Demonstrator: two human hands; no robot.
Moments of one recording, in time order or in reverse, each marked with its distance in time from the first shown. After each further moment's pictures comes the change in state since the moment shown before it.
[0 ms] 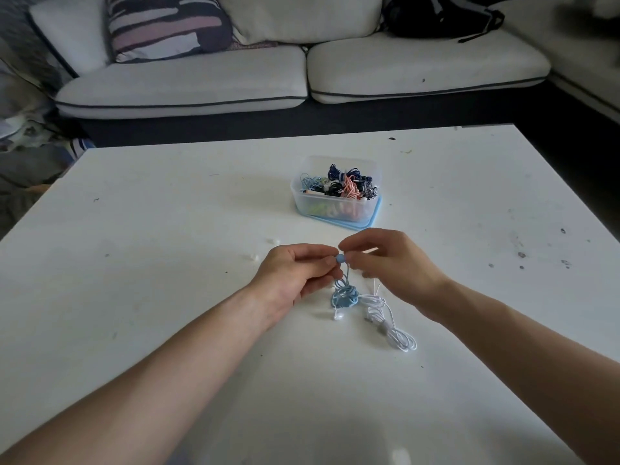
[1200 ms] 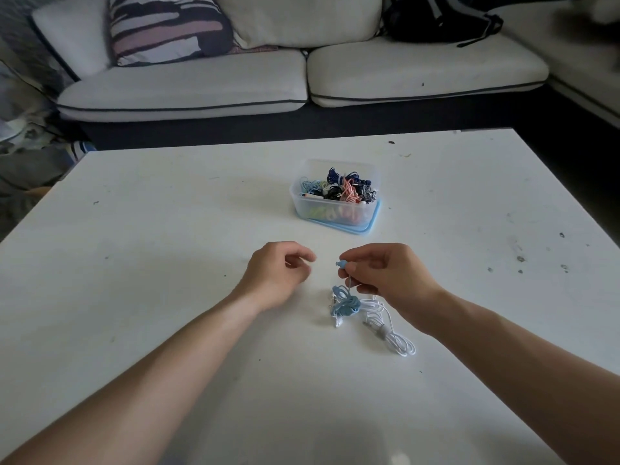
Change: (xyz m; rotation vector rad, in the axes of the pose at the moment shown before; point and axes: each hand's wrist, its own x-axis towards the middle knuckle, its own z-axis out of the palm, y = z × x) left_hand 0.024 -0.005 -0.033 0.924 0.179 0.264; right_hand 0.001 0.015 0.007 0.269 0.001 0.084
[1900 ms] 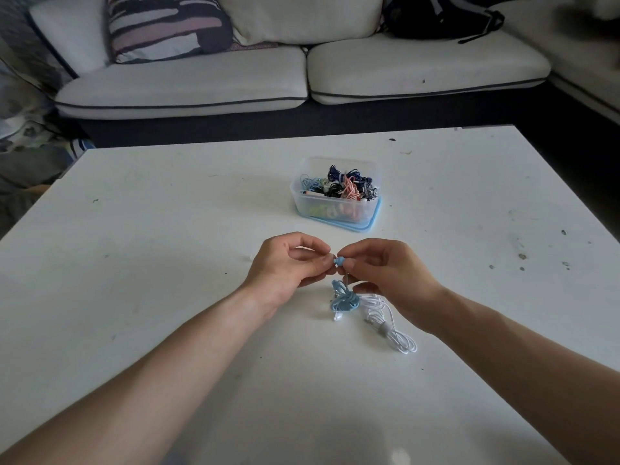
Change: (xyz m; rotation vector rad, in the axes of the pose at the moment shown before) left_hand -0.019 0.031 0.001 -0.711 -0.100 -0.130; right_hand -0.002 -0.002 0.003 0.093 -0.074 -0.007
